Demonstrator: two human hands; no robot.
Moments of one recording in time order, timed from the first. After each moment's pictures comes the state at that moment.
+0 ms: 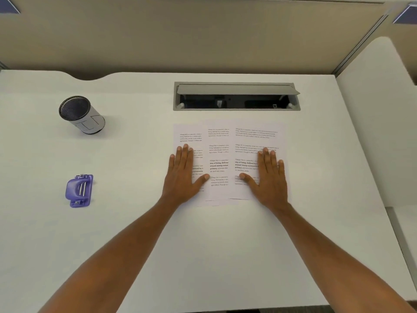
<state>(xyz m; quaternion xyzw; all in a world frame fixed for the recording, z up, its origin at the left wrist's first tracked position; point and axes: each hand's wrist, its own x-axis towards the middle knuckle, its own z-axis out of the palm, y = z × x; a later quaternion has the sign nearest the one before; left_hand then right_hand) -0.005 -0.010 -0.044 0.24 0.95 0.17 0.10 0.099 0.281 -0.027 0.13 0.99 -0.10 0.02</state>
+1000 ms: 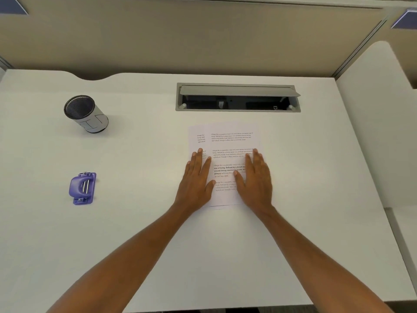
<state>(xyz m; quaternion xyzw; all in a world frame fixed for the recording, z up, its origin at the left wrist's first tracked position) 0.033 0.013 -0.022 0.26 0.93 0.25 0.11 0.094 0.225 -0.018 0.17 0.97 -0.18 -0.03</state>
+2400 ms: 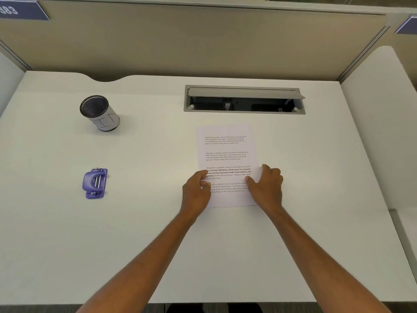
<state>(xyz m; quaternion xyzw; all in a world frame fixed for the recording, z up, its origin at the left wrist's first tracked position) 0.068 0.007 0.022 -0.08 0.83 0.51 0.20 0.103 0.220 0.019 0.35 0.89 -0.29 0.07</state>
